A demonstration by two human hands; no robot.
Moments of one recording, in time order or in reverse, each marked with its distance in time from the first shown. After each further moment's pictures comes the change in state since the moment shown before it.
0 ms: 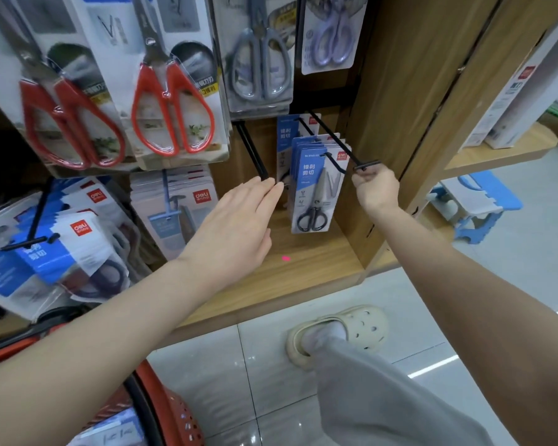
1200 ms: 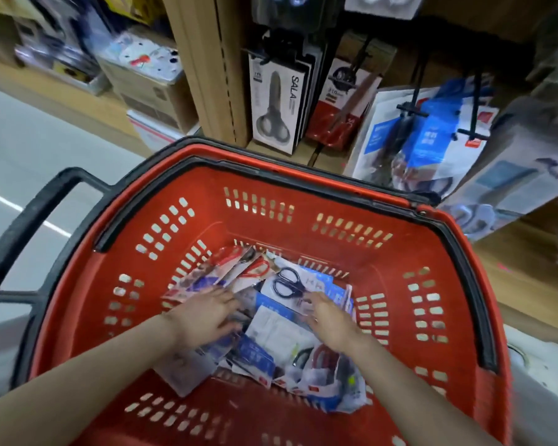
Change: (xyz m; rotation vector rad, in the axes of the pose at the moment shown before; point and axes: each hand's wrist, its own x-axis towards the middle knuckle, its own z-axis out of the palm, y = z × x) left_hand -0.501 -0.120 0.078 -0.379 -0.673 -0.587; right_hand -0.444 0.013 0.225 -0.750 -1.433 -0.588
